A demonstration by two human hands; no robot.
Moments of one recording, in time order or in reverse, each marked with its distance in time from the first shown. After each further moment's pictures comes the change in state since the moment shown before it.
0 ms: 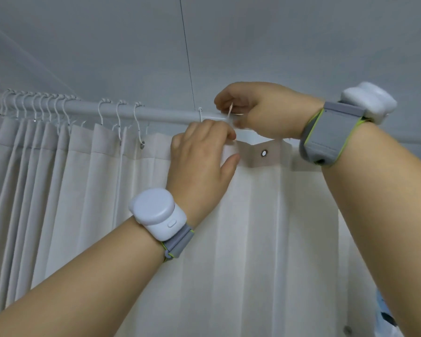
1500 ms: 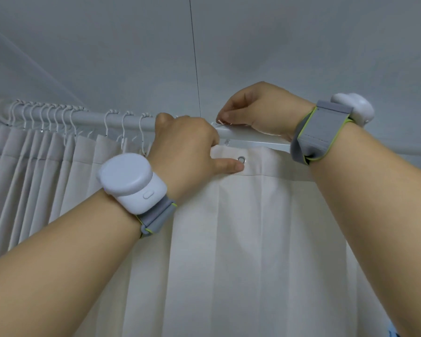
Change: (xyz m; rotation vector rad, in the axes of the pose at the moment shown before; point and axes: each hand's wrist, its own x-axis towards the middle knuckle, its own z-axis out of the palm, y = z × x) left_hand 0.045 -0.024 -0.031 0.281 -0.295 0.024; right_hand 0.028 0.004 0.004 0.218 0.111 0.100
